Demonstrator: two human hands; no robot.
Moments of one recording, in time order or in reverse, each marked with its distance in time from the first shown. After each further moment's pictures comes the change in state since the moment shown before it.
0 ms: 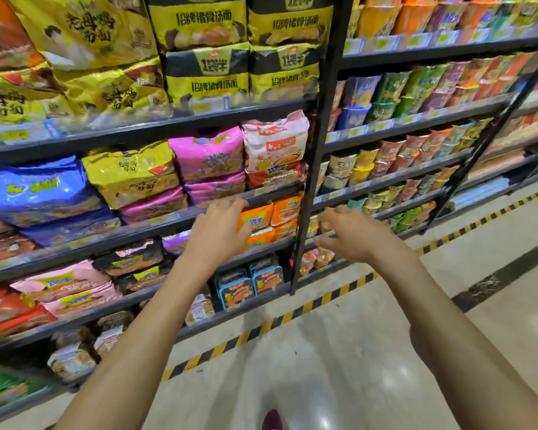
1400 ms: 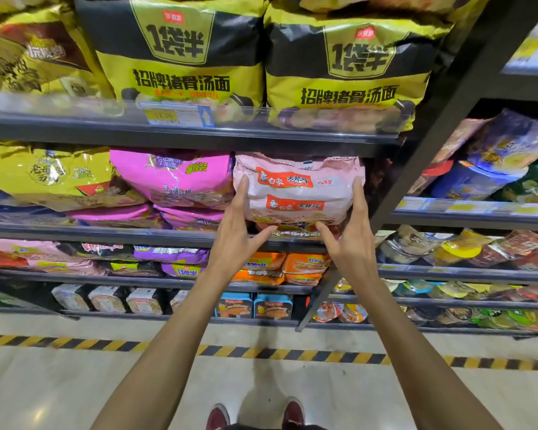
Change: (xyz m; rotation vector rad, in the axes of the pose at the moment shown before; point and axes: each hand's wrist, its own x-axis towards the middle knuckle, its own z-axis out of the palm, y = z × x) left_hand 0.286 -0.015 0.158 -0.421 0.501 -0.297; right_hand 0.403 0.127 0.058 0.801 0.504 -0.455
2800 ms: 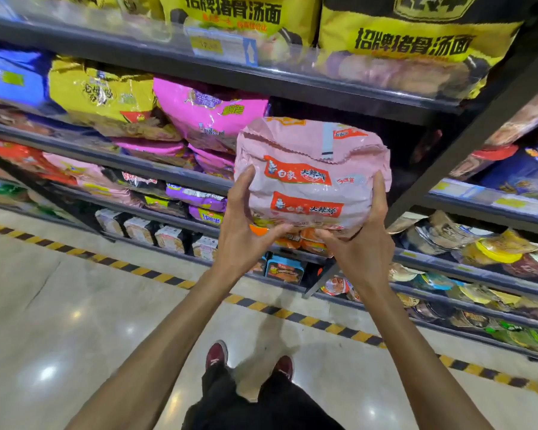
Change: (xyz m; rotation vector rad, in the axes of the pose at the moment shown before) left_hand -0.085 0.056 -0.021 -0.247 0.199 -0.135; right_hand -0.045 -0.046 -0.019 -0.092 -0.213 0.116
